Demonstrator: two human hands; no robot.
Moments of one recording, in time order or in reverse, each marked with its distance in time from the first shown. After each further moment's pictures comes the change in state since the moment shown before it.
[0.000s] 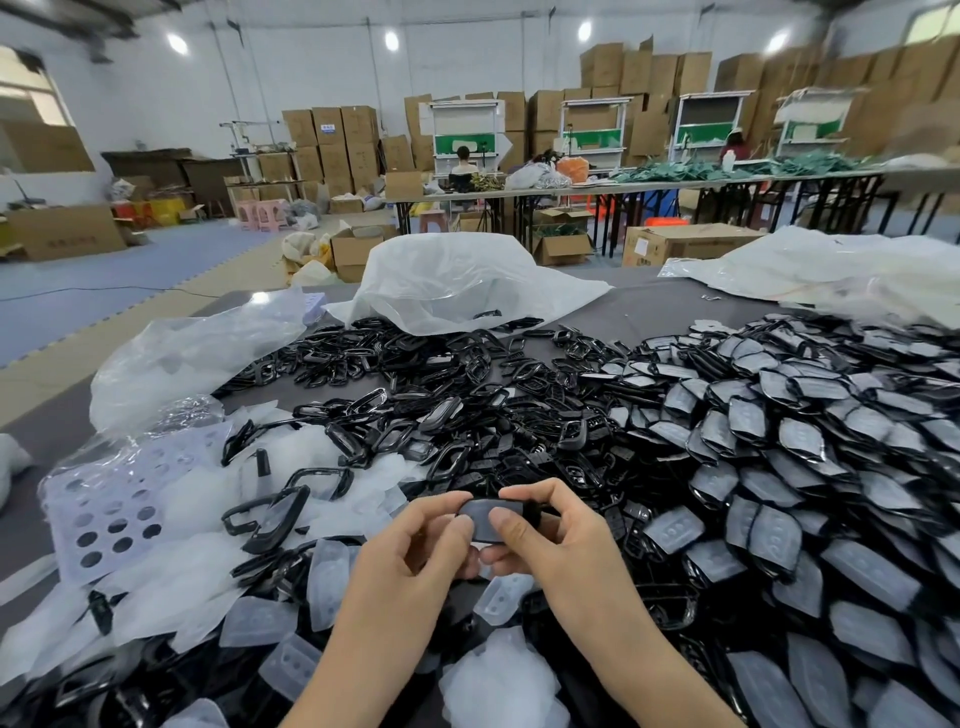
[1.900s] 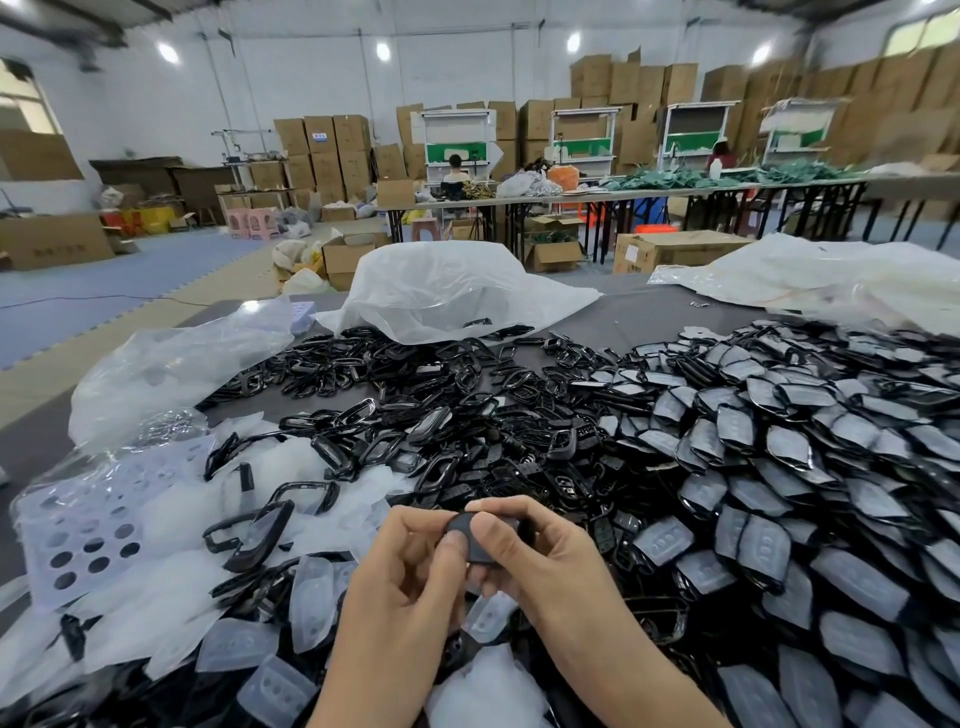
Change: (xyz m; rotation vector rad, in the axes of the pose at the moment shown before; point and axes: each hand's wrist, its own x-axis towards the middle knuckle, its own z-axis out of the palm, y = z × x) left_hand -0.012 0.017 0.013 0.003 0.035 0.143; right_hand -0.001 -0.007 0.005 0.199 -0.119 0.040
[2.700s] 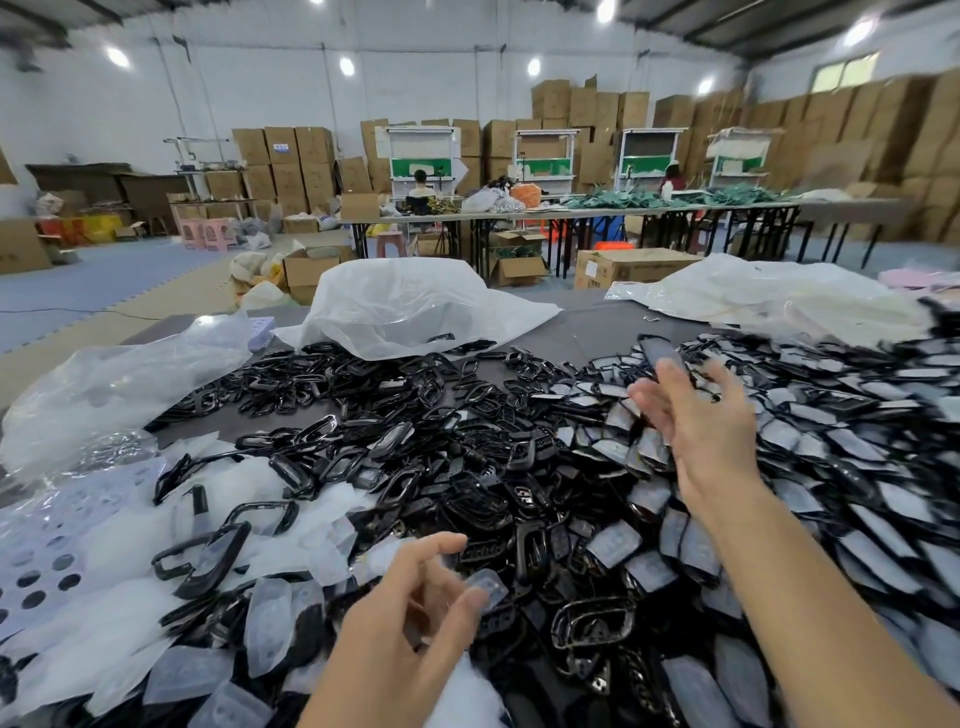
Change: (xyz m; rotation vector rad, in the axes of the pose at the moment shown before) left_hand -0.008 -0.010 0.006 0.267 -0.181 0.192; right_hand 0.034 -0.119 -0.109 -0.053 0.708 -0.331
